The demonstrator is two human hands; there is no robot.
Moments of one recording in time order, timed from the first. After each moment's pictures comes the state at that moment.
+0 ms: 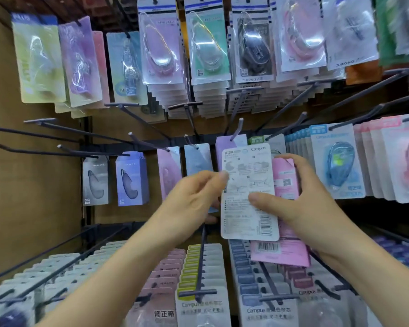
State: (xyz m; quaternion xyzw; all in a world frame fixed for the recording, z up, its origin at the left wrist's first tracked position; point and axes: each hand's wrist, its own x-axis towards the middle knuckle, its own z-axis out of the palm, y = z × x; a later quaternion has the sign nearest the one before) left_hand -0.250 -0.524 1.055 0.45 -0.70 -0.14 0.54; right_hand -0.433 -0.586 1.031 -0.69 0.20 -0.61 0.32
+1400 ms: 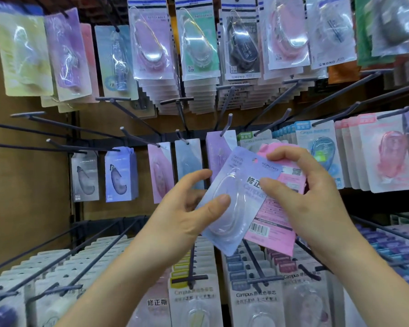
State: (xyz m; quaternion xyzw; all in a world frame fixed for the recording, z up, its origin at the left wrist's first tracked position) left_hand -0.256 -0.498 1.027 0.43 -0.69 -0.15 0.56; right_hand -0.442 -0.564 1.024 -0.69 0.10 -0.68 0.21
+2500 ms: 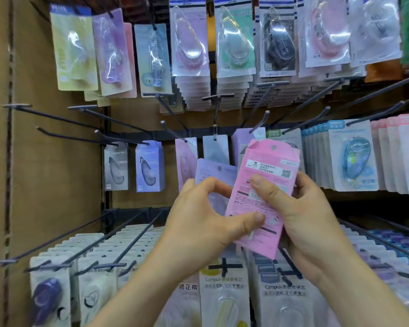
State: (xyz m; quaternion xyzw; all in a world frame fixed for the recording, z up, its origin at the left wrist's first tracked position) left_hand -0.253 -0.466 1.024 0.55 -0.64 0.00 0.54; right_hand -0.389 -0.535 1.013 -0.57 0.09 -0.64 0.50
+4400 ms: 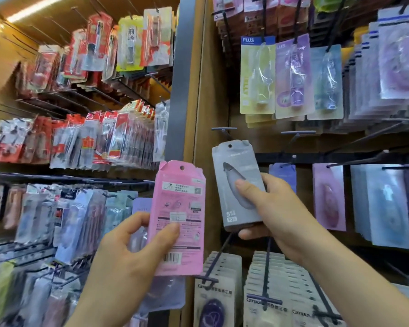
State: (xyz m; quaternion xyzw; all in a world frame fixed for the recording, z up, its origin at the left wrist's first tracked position) left_hand 0.020 -0.299 1.007 0.55 -0.42 0.02 0.72; right_hand -0.114 -0.449 1.074 -0.76 0.11 -0.45 0.47
